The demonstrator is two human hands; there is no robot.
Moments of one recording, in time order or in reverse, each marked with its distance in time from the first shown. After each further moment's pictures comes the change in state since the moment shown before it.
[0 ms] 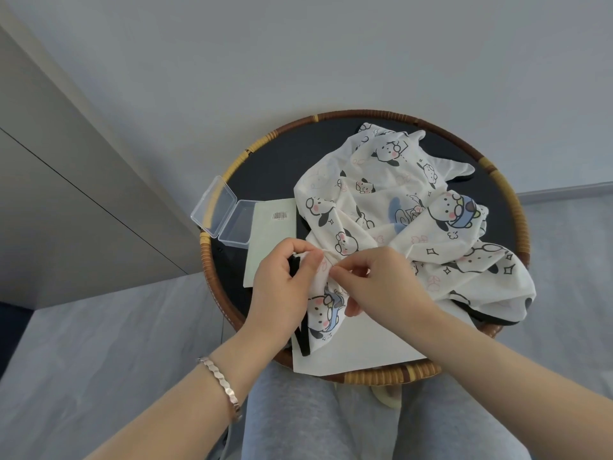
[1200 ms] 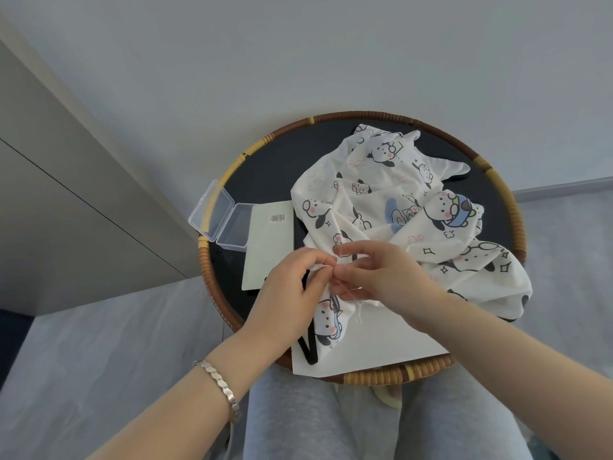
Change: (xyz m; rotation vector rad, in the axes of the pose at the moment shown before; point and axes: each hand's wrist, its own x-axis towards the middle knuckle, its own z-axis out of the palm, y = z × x) left_hand -0.002 0.000 -0.002 0.209 -0.236 0.164; right_hand 0.009 0.009 -0.013 0.555 -0.183 0.150
